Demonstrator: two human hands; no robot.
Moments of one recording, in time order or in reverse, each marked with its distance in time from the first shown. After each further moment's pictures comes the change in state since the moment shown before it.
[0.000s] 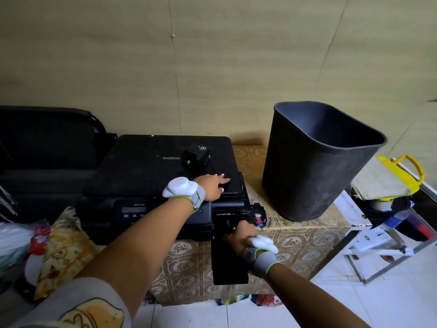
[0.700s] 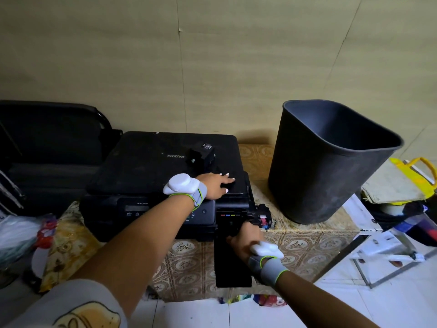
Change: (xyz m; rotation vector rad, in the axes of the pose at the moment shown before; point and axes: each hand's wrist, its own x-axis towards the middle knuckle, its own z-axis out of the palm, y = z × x) left_hand 0.007 -0.009 -0.003 0.042 -0.075 0.016; right_hand -0.004 0.003 -0.005 -0.042 0.033 -0.069
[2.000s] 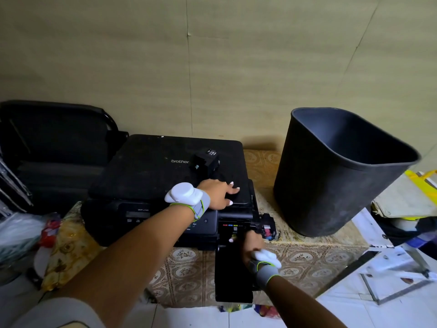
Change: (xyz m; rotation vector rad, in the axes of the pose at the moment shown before) left_hand 0.000 0.003 -0.004 0.180 0.021 0.019; right_hand 0.035 0.009 0.007 0.118 -0.120 0.045
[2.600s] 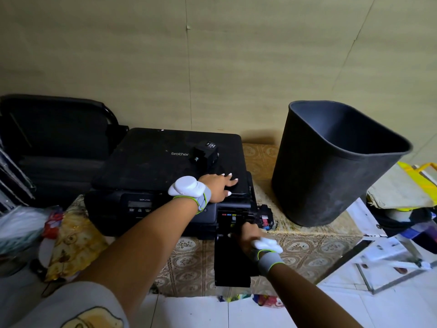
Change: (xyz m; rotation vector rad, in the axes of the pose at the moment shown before) left_hand -0.011 0.009 0.004 -0.026 0.009 -0.020; right_hand -0.006 0.003 -0.003 -0.226 -0.060 -0.044
